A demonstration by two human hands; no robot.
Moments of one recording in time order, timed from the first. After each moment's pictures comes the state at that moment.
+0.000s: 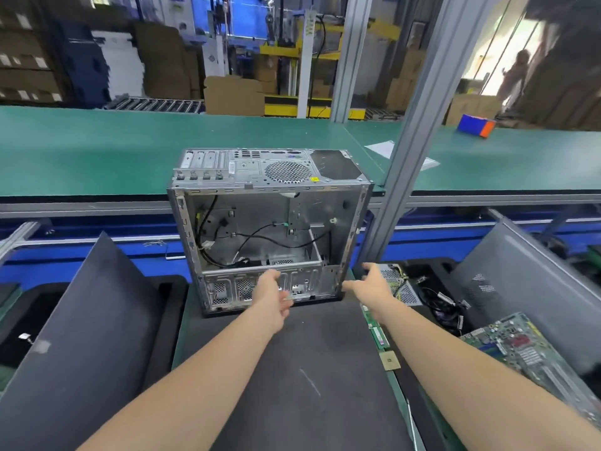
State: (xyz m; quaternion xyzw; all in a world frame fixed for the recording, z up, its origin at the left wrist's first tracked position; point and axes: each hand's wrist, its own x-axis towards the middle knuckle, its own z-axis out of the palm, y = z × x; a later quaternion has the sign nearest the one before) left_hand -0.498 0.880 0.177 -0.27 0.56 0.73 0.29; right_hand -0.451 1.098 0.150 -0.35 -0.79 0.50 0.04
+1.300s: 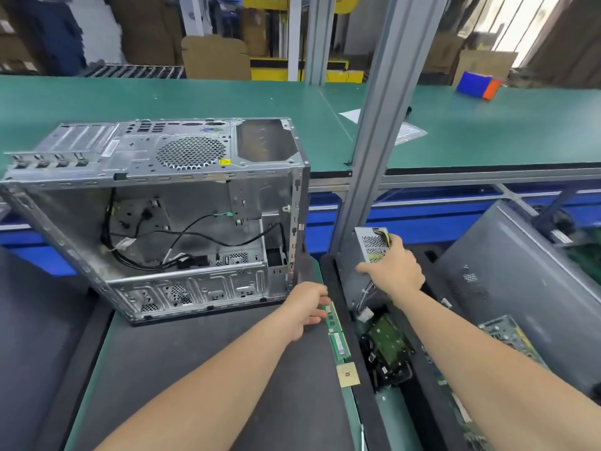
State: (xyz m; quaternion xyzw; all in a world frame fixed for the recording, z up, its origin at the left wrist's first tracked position) left_hand -0.487 1.058 0.127 -0.05 0.71 0.58 0.41; right_hand -0.460 1.255 0.145 -0.42 -0.88 0.23 0.05
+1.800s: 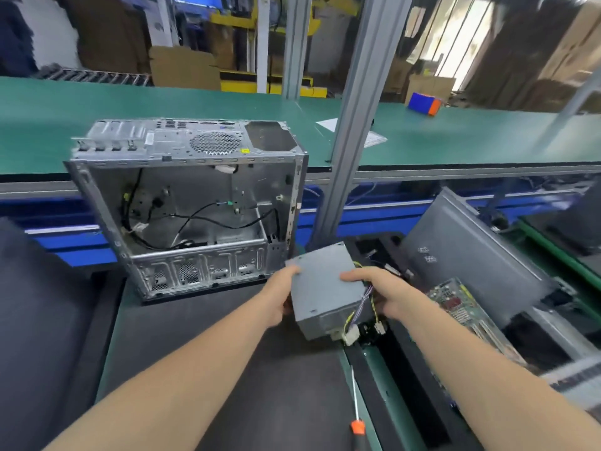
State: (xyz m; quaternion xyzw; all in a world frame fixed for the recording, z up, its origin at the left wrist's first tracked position) left_hand -0.443 0.988 0.142 -0.10 0.63 0.66 0.39; right_hand -0.336 1.179 0.187 -0.35 -0.64 0.68 -0.10
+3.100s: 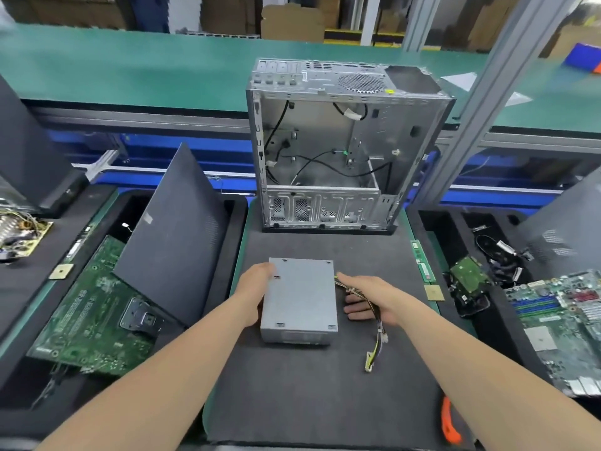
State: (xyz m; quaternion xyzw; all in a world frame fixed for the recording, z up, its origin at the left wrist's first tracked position) left_hand -0.397 0.719 0.095 -0.24 0.67 0.66 0.26; right_hand -0.353 0.985 0.078 -0.29 -0.67 0.63 -0.27
